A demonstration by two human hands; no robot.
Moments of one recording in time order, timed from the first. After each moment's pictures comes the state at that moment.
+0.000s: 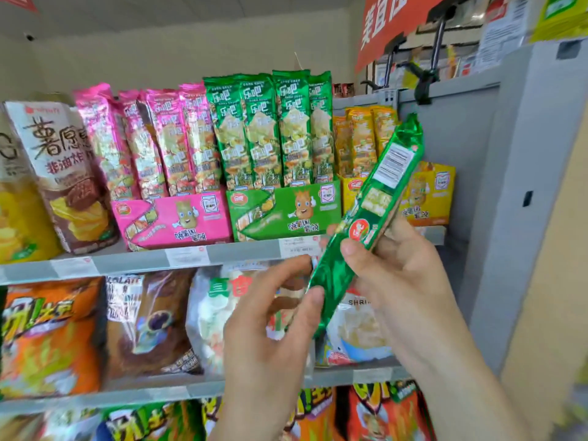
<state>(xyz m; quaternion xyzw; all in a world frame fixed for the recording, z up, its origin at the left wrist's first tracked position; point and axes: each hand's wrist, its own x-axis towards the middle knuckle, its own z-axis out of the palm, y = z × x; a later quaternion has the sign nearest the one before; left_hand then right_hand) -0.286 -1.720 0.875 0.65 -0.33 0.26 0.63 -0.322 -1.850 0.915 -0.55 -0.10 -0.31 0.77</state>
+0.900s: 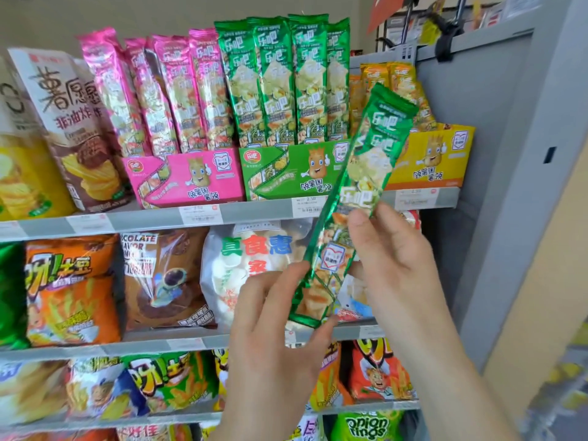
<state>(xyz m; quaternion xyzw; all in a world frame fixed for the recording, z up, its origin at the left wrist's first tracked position) -0.314 -1.689 0.839 0.77 -0.32 0.35 0.43 -0.330 -1.823 0.884 -0.69 -0.05 -0.36 0.63</state>
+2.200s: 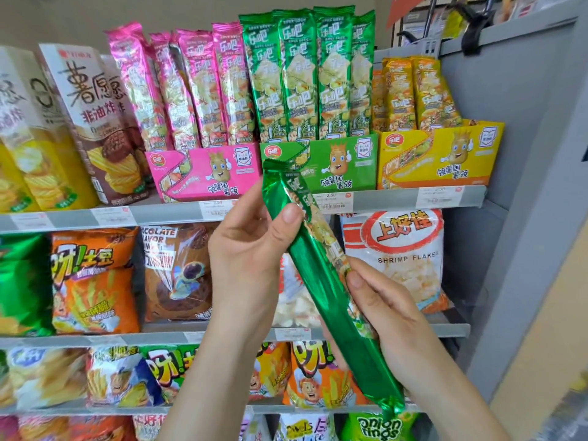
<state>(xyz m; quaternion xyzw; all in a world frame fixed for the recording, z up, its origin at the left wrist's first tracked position) -0.259 -1.686 0.892 0.46 -0.30 0.10 0.83 -0.337 -1.820 0.839 -0.69 -0.16 -0.13 0.70</state>
